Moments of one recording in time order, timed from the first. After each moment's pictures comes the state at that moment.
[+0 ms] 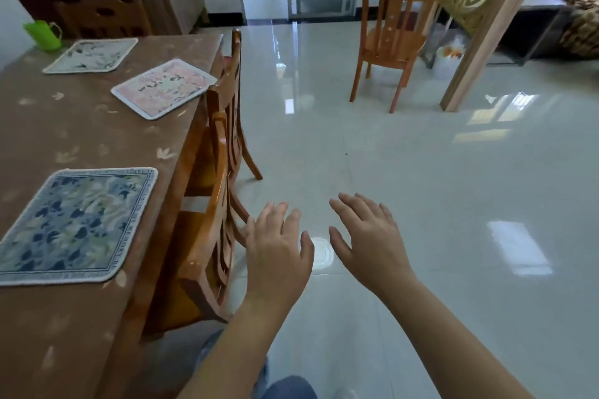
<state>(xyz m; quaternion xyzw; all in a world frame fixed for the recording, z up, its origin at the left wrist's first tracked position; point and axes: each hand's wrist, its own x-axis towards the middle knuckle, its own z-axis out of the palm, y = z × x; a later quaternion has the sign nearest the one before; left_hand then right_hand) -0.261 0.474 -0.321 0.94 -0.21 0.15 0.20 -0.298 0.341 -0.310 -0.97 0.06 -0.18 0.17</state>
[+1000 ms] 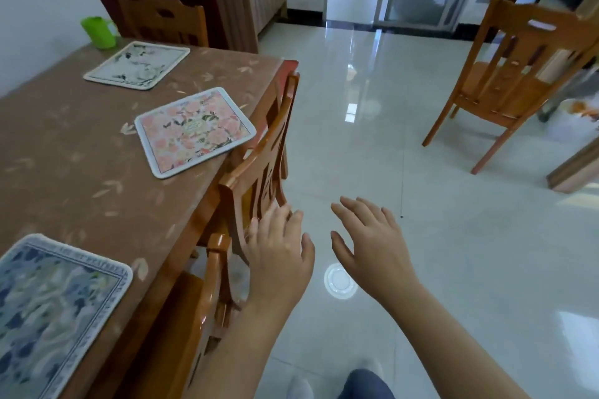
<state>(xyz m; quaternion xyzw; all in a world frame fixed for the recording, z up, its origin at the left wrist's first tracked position) 0.106 0.381 -0.338 0.97 -0.06 0.14 0.21 0.104 0.242 -0.320 -0.97 -0.09 -0.15 0.17</state>
